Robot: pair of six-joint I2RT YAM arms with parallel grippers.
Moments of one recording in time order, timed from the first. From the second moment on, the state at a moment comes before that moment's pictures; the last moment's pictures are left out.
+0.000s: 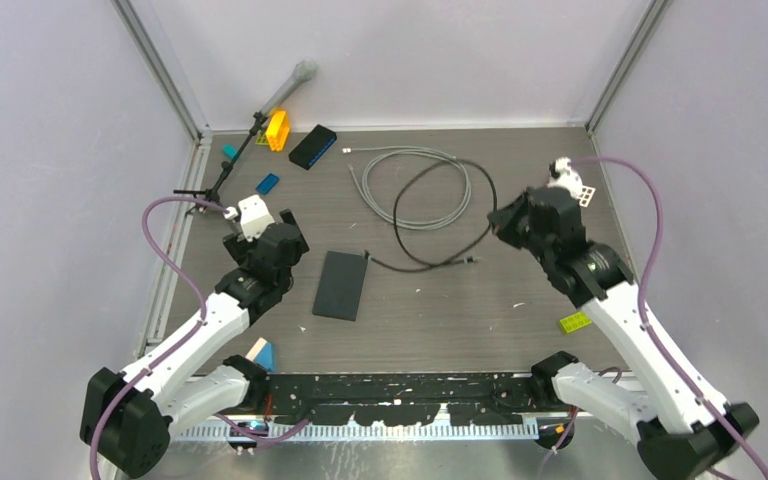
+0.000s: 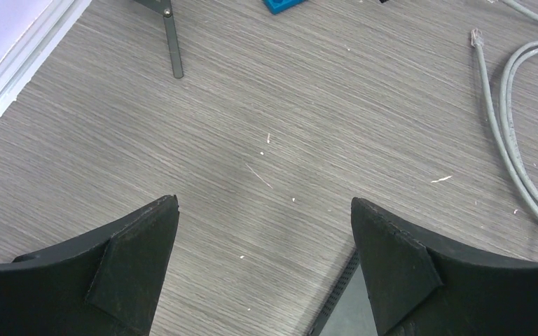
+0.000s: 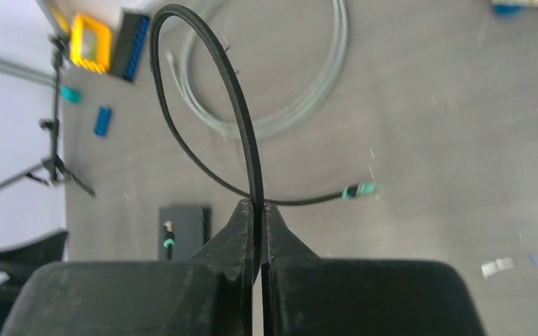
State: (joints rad) left arm -0.51 0.97 0.64 -0.25 -0.80 -0.58; right arm 0.44 0.97 1.08 -0.56 0.26 0.76
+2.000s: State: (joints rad) left arm -0.11 2.55 2.28 -0.44 0.09 0.22; right arm 0.45 1.06 0.71 -0.50 -0.17 0.70
